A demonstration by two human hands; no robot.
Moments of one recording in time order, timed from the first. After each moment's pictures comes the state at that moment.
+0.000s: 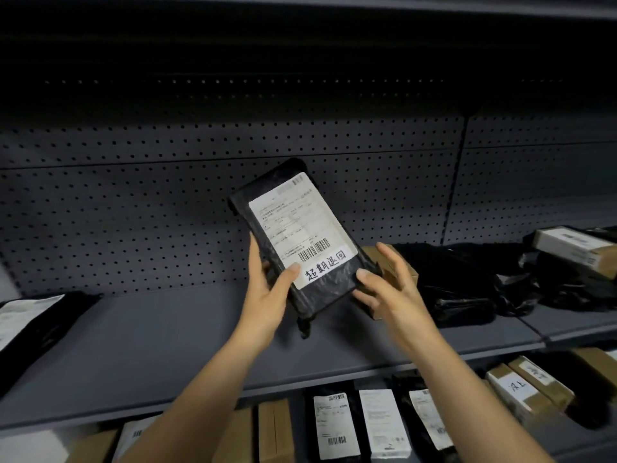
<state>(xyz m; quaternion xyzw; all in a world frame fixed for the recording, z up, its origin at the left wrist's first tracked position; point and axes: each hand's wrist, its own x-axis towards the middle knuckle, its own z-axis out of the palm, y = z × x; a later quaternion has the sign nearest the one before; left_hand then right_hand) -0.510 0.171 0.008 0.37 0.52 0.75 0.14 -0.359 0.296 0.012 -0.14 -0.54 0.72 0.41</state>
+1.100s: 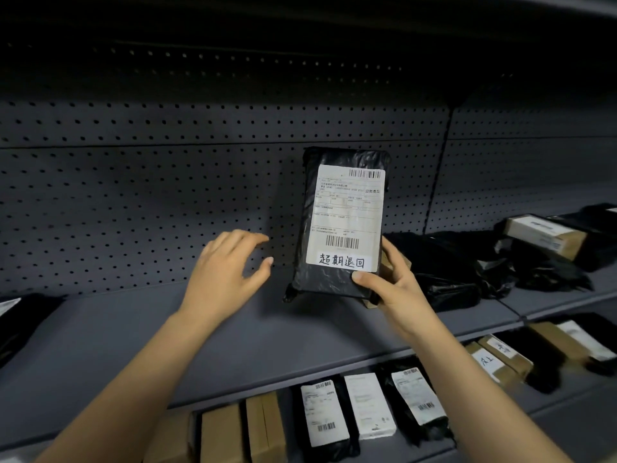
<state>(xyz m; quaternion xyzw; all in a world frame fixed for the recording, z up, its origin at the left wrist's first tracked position) -0.583 0.138 0.026 0.56 0.72 0.31 -0.26 -0.362 0.301 0.004 -0.16 -0.63 0.65 0.39</state>
